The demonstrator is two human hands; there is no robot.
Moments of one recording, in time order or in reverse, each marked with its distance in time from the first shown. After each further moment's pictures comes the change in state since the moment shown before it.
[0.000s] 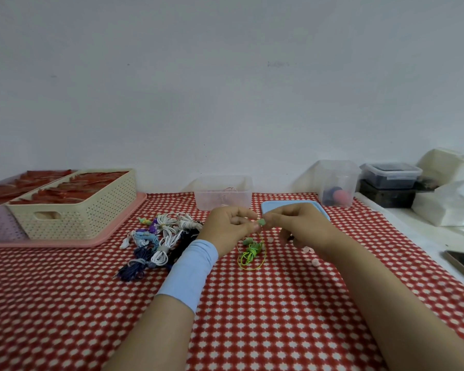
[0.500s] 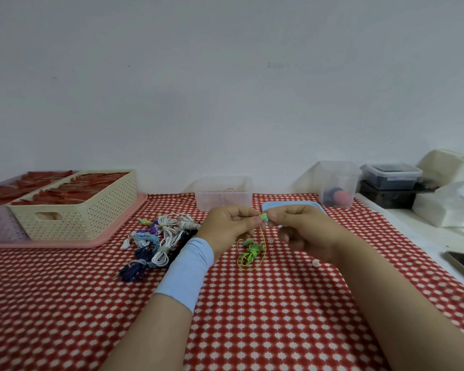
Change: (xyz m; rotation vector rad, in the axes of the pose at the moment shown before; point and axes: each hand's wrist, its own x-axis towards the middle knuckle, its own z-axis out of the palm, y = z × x) left_hand -0.003 0.006 -0.001 -0.252 -0.041 -0.023; right_hand -0.001 -0.001 -0.004 0.371 -0.158 0.124
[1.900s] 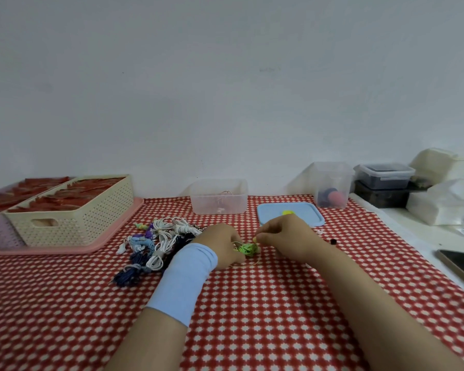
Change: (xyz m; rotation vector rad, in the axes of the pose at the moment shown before) left_hand -0.003 0.010 -0.001 1.054 -0.223 -0.188; right_hand 0.020 0.025 0.002 -0.660 0.179 -0.095
